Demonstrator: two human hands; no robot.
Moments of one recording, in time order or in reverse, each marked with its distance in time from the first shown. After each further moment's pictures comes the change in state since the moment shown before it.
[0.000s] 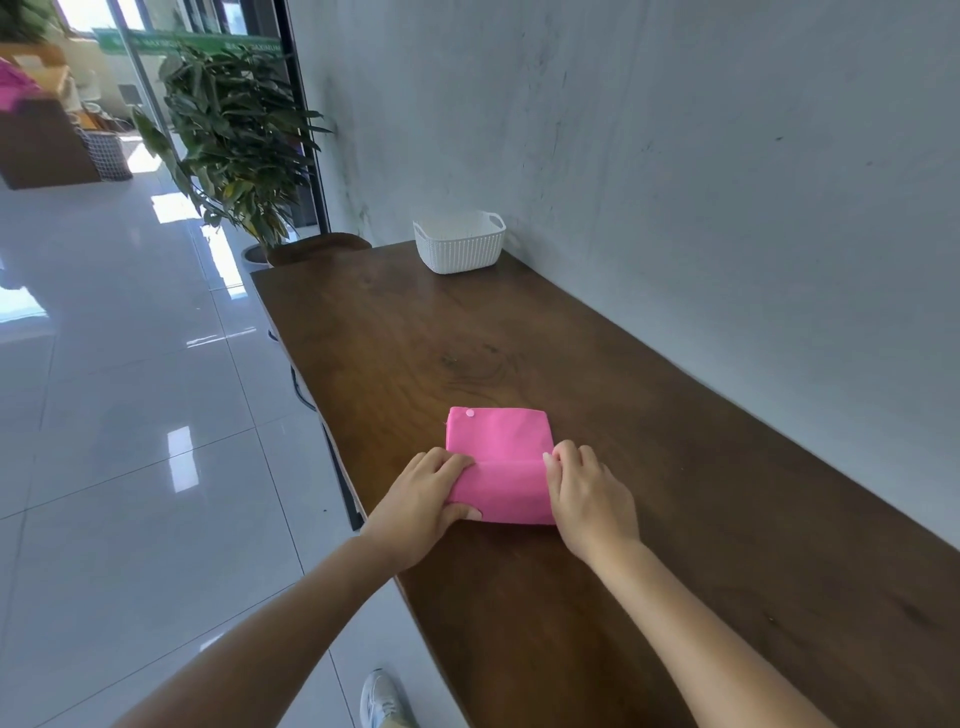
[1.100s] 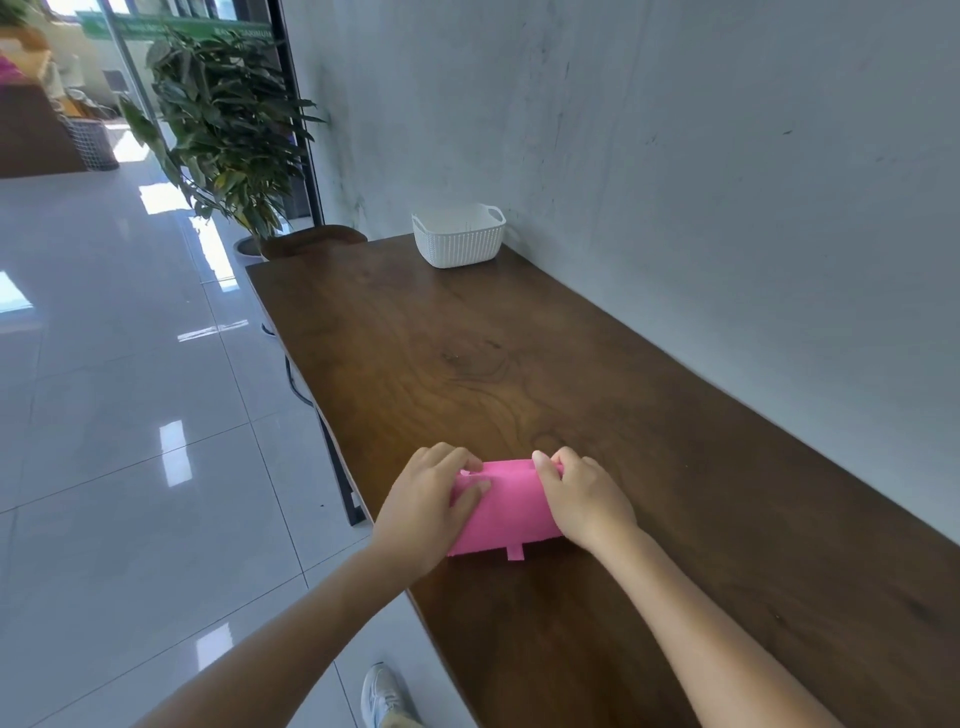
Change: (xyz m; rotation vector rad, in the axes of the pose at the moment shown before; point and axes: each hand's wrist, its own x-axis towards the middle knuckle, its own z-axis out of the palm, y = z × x) left_hand -0.009 0.022 -0.010 -0.136 0.163 -0.100; right_hand 0.014 -0.011 0.002 0.253 -0.260 0.190
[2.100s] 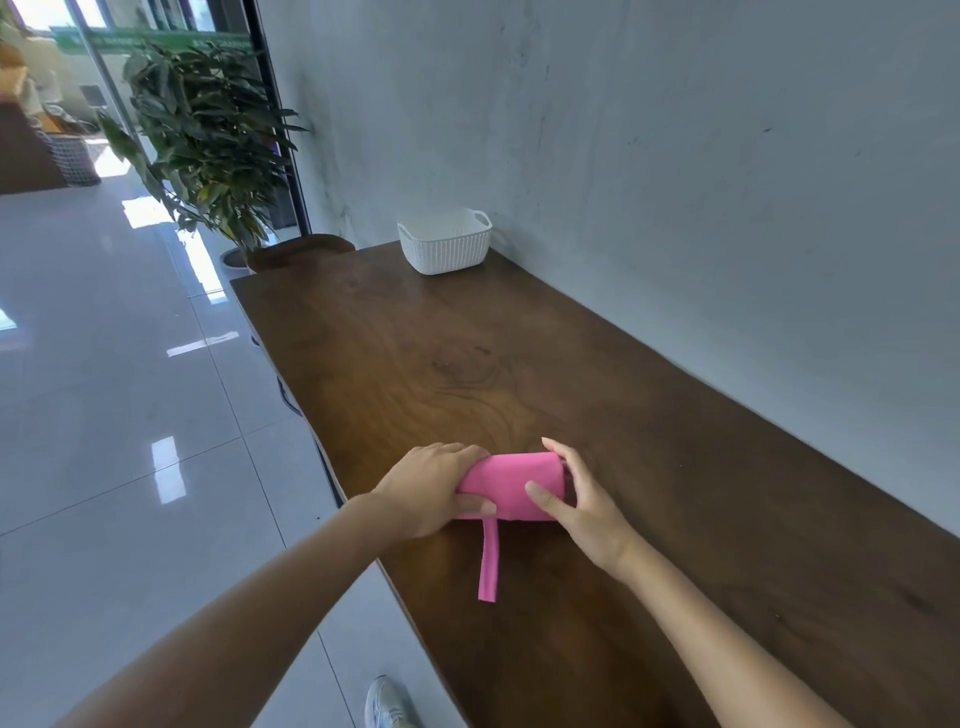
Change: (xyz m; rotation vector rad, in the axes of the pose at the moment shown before) left_hand 0.058 -0.009 -0.013 0.260 -0.440 0.181; right_hand -0.014 0.023 -0.001 0.610 -0.172 -0.191
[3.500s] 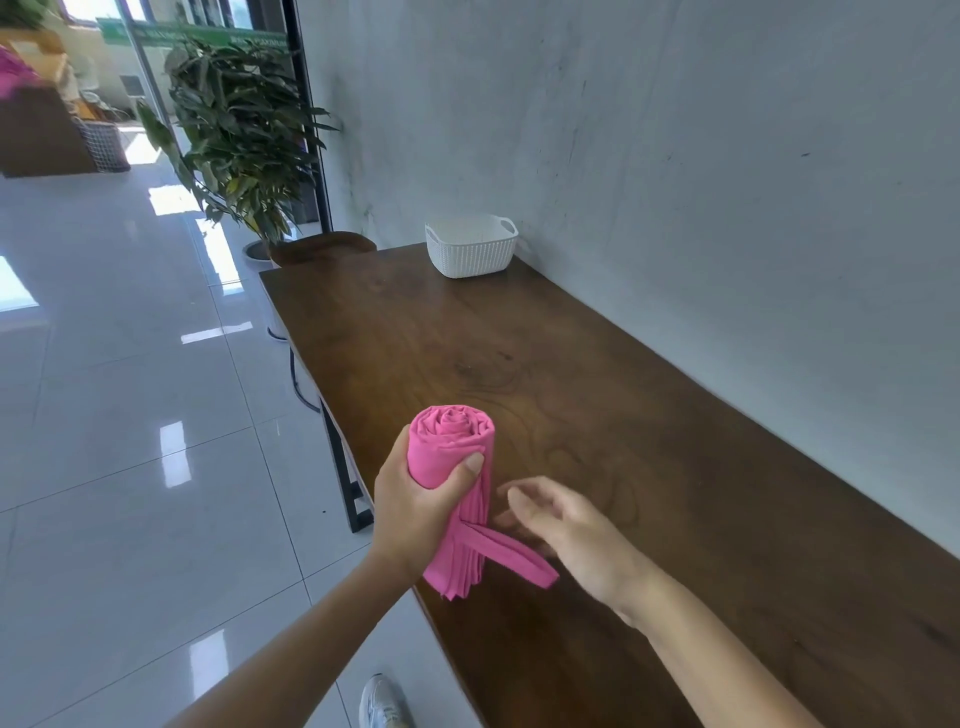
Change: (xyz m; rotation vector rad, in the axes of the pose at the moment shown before) left_hand -0.057 0.027 0.009 -1.057 0.843 -0.210; right_hand -0.049 -0.089 0.018 0.123 -0.243 0.098
